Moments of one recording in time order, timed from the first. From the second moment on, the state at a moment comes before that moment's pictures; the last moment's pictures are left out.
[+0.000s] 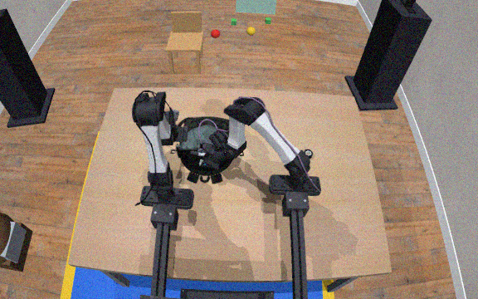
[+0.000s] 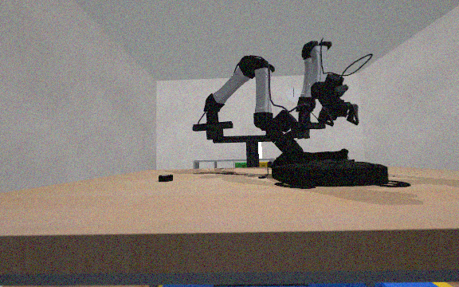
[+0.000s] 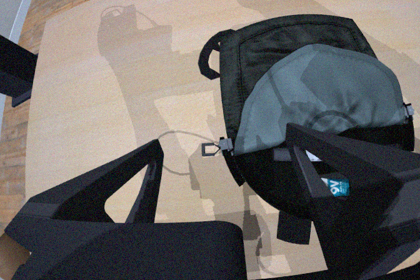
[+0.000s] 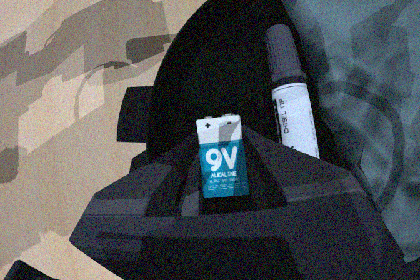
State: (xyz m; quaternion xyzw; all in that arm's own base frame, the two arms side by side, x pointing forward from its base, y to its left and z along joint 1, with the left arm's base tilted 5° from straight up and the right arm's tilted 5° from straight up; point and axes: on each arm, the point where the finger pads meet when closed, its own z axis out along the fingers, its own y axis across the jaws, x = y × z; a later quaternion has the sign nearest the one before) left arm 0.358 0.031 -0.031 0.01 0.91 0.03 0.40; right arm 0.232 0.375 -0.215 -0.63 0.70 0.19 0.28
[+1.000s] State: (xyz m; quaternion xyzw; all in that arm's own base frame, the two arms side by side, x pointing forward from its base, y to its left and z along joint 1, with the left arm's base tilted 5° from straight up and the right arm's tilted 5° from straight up) left arm 0.358 0.031 -0.031 0.01 0.91 0.03 0.40; right arm 0.233 0.376 -0.215 -0.63 0.70 0.19 0.28
